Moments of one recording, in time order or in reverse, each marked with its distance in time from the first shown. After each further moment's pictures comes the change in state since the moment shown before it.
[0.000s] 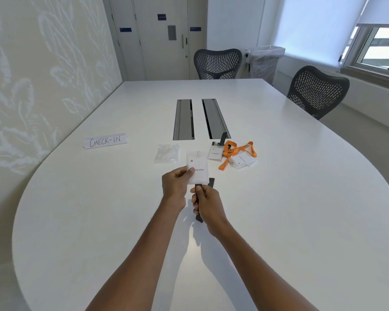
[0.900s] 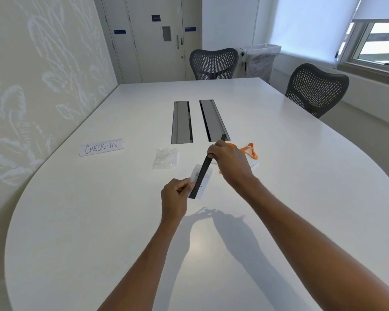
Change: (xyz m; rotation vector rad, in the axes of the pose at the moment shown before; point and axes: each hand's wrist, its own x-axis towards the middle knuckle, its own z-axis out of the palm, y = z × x) left_hand 0.008 -0.023 -0.021 0.538 -0.057 0.425; right_hand 0.085 -0.104 -0.061 -1.213 0.162 -0.762
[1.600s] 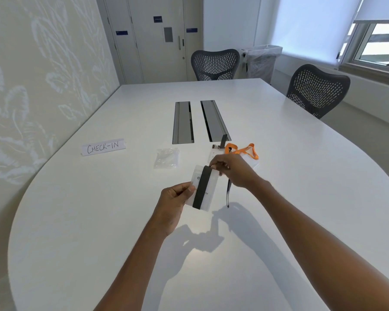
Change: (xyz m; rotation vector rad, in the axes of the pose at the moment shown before) left_hand -0.020 0.025 -0.033 -0.675 -0.413 -0.257; right_hand -0.013 0.035 0.011 0.476 -0.257 0.016
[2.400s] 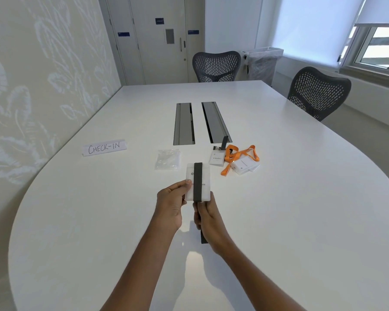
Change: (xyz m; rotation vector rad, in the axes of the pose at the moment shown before) left_hand 0.004 0.013 0.018 -0.107 0.424 -0.166; right_hand -0.090 -0.071 0.123 0.866 0.159 0.417
